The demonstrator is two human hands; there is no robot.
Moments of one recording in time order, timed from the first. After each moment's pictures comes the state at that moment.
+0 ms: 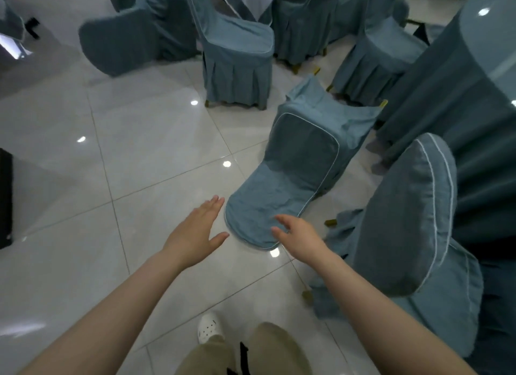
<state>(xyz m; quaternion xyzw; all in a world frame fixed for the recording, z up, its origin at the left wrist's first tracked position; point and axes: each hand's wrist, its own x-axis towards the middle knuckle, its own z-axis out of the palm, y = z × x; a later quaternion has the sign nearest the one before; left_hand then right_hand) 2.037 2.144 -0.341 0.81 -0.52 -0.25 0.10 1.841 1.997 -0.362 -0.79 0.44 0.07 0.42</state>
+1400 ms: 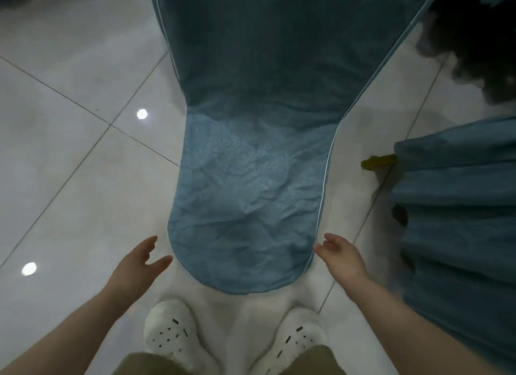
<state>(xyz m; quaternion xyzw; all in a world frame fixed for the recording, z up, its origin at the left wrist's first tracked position) 2.281 1.840 -0.929 0.80 -0.32 -0.51 0.01 1.920 1.809 -0.938 -0.30 0.81 -0.02 0.51</state>
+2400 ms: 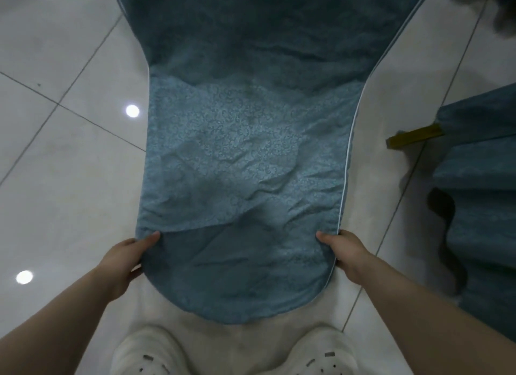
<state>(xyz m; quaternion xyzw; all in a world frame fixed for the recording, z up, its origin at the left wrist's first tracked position) 2.290 1.812 -1.084 0.79 -0.06 -0.60 0.14 1.903 1.797 -1.092 -0.10 0.79 -0.12 0.59</state>
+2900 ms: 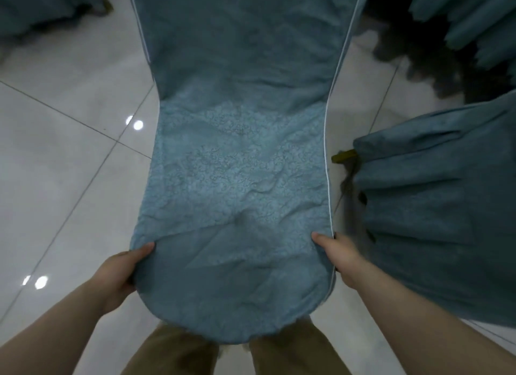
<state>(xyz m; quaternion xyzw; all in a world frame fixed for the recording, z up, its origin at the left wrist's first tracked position) 2.283 1.839 -0.823 0.76 -0.02 -0.63 0.16 1.898 1.827 -0.843 -0.14 0.80 -0.14 0.57</state>
